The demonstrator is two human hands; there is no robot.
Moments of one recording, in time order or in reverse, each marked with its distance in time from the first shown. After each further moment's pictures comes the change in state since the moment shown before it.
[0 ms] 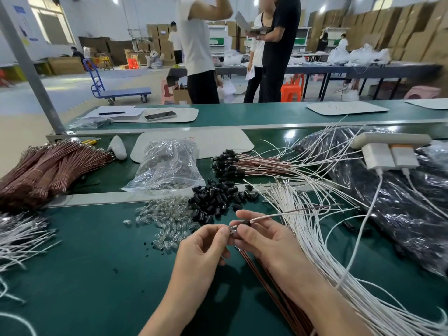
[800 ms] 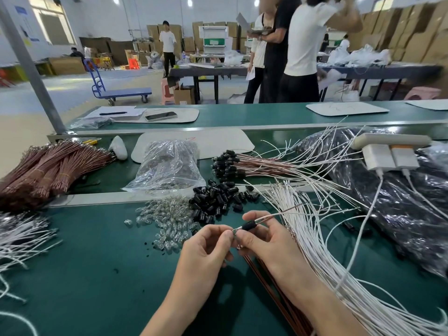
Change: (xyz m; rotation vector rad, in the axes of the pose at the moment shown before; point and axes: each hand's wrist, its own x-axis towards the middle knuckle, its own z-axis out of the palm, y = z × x) left_hand -0.002 0.000 0.002 0.018 -0.020 0.001; right_hand -0.002 0.006 -0.004 -0.260 0.020 -0.058
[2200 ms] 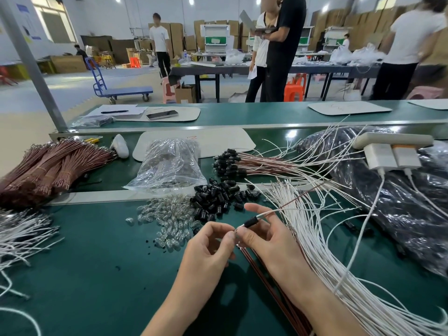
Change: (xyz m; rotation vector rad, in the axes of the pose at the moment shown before) left_hand -0.002 0.003 0.000 0.078 -0.028 0.031; right_hand 0.001 0.002 -0.001 -0.137 0.022 -0.077
